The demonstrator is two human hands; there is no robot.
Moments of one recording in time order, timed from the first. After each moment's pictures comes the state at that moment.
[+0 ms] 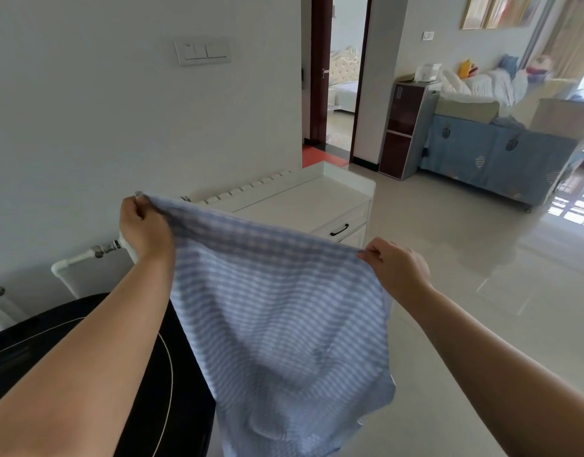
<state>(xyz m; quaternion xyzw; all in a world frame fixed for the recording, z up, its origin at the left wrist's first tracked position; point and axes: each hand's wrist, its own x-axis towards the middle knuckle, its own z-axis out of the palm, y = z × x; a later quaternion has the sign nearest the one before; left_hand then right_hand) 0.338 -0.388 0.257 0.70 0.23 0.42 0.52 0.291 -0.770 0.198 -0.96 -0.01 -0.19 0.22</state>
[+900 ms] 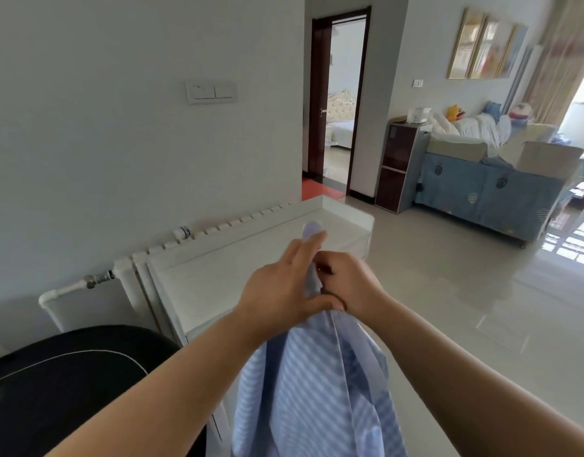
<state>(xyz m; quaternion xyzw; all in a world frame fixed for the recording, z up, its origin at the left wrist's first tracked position) 0.277 -0.531 0.267 0.91 -0.29 0.24 0.18 0.287 -0.677 0.283 -0.93 -0.15 -0.08 0.31</state>
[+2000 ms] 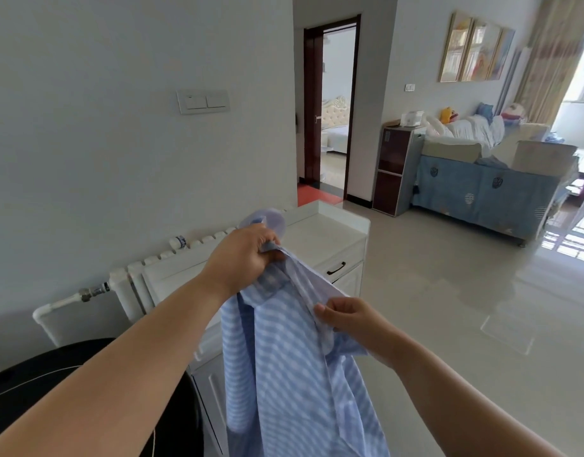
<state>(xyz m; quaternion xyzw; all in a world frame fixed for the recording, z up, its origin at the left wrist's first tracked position) 0.323 -0.497 0.303 0.91 -0.23 0.21 0.26 0.265 -0.710 0.234 -0.80 -0.09 0.09 0.59</state>
